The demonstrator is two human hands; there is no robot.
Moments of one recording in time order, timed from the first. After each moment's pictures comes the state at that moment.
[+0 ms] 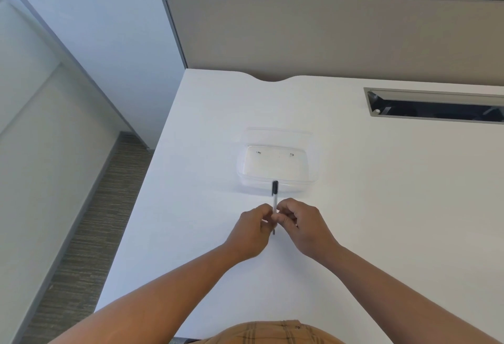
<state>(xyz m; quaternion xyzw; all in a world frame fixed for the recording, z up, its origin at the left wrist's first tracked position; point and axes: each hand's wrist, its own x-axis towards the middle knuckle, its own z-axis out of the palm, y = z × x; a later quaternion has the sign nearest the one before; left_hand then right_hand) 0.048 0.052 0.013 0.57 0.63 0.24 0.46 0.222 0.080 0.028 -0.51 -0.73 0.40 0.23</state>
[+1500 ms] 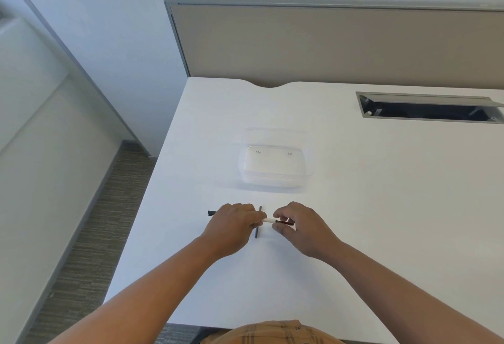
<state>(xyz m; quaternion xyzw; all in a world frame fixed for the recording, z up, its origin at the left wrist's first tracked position) 0.003 0.032 0.038 0.82 0.54 0.11 0.14 0.228 0.056 0.048 -0.50 -0.77 0.38 0.11</state>
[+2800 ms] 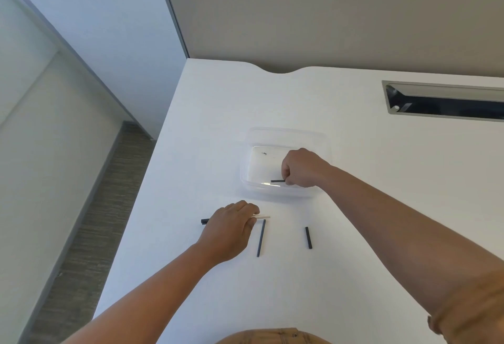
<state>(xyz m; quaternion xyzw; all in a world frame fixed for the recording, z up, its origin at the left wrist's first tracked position) -0.010 0.070 0.009 0.74 0.62 0.13 0.23 0.180 0.244 0.064 -0.50 -0.80 0.28 -0.16</state>
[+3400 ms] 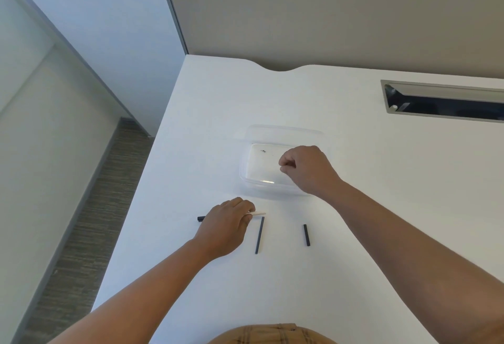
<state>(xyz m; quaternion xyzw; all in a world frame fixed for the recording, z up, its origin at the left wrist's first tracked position) -0.014 0.070 0.012 0.73 0.62 0.13 0.25 0.191 0.213 0.075 -0.54 -0.78 0.30 0.08</state>
